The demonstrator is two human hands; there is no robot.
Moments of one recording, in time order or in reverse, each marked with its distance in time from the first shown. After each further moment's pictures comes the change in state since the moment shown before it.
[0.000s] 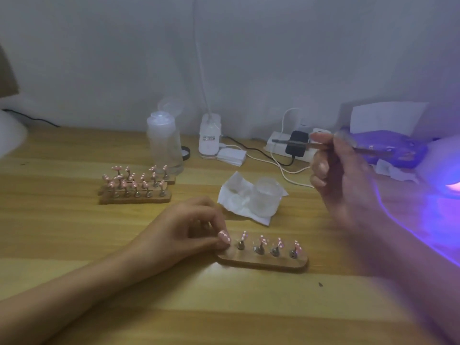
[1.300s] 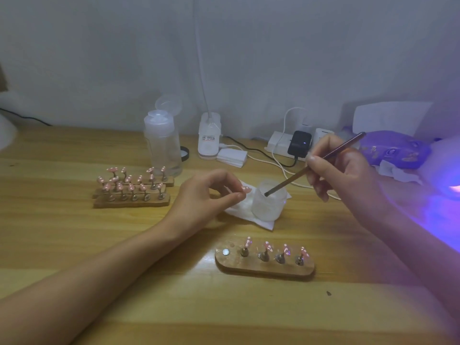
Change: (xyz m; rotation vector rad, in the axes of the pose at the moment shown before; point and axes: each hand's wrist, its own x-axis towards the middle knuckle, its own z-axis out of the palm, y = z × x) left_hand 0.059 -0.011 0.012 -0.035 0.279 -0.145; right_hand 0.006 -0.007 -0.009 -0.605 -0.138 -0.090
